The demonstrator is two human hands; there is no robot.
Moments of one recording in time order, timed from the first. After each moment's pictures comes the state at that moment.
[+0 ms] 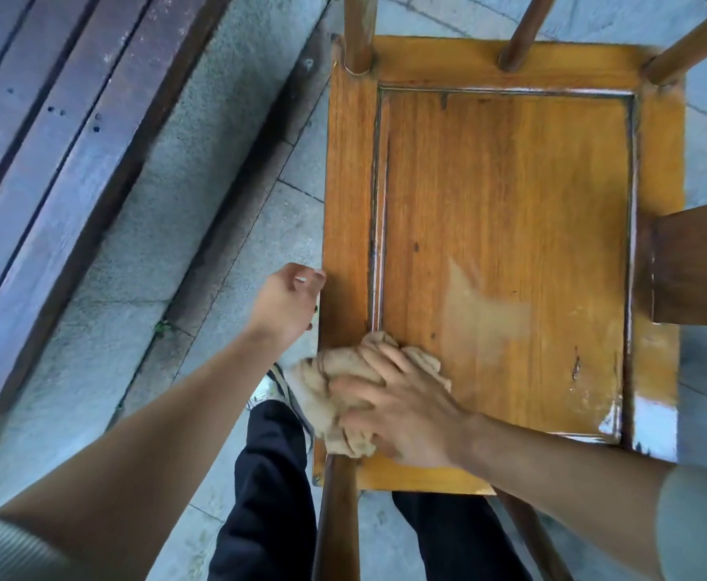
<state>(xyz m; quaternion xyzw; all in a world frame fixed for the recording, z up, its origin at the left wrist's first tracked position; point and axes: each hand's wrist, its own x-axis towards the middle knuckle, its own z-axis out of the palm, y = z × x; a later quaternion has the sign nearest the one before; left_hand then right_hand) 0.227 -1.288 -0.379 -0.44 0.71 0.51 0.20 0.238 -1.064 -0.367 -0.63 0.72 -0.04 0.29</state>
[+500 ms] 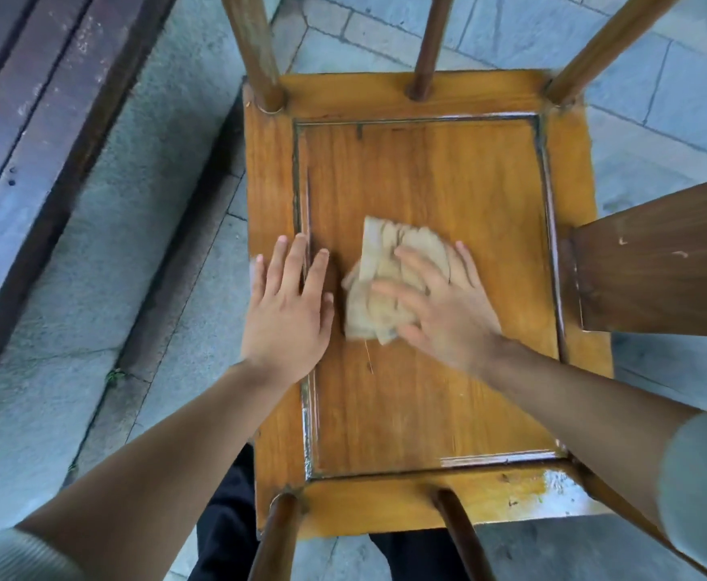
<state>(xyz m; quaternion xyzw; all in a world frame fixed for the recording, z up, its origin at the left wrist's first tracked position) 0.185 -1.220 -0.386 -0.05 0.99 0.14 0.08 0.093 -0.994 -0.381 -0.40 0.91 -0.01 0.14</state>
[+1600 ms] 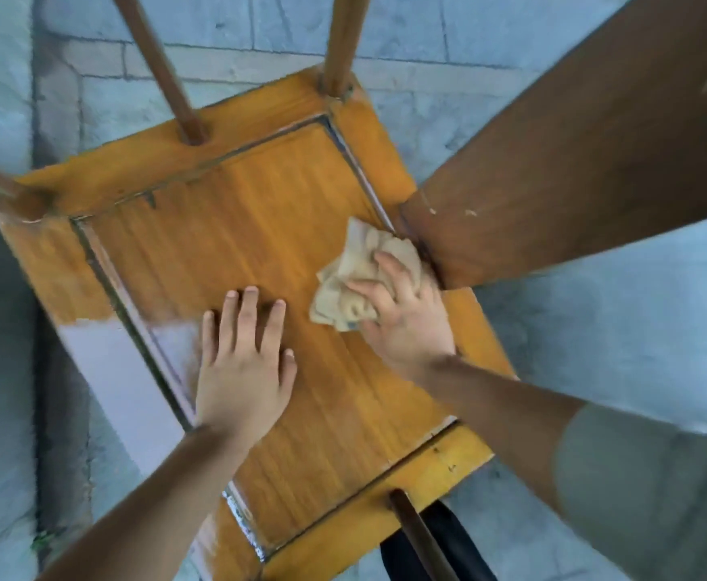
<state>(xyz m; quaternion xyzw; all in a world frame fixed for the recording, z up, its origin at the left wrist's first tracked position) 0.132 -1.153 -0.402 0.14 0.98 0.09 0.11 0.108 -0.907 -0.398 -0.07 0.99 -0.11 0.09</state>
